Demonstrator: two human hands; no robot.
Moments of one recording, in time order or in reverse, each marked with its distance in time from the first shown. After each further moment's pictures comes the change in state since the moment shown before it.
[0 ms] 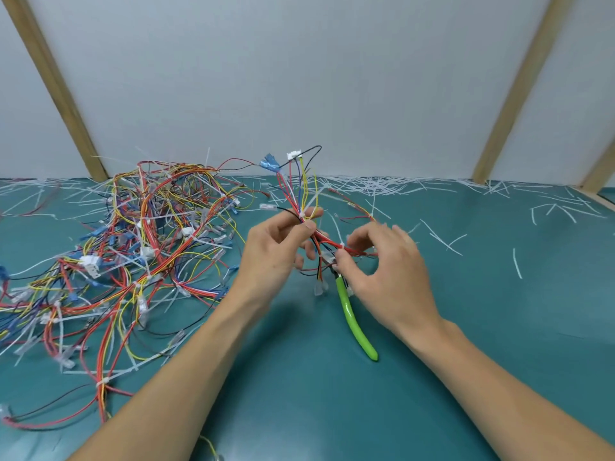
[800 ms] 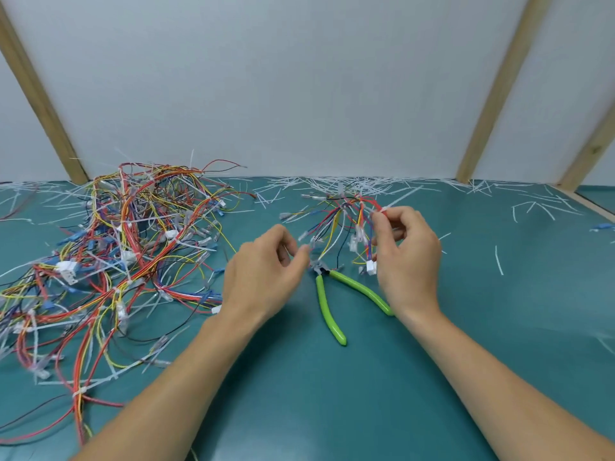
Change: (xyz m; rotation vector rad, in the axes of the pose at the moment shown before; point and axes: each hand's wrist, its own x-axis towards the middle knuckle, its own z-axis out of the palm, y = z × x) left_hand -0.010 -0.013 0.003 0.918 0.175 0.125; right_hand 0.020 0.019 -0.008 0.309 0.315 0.269
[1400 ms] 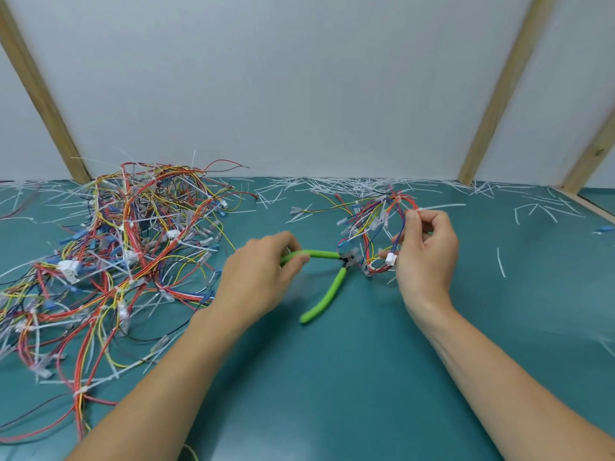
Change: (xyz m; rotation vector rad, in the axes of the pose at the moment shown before) left_hand 0.009 -0.005 -0.011 0.193 -0.249 0.066; right_hand 0.013 0.013 -0.005 0.094 0.163 0.179
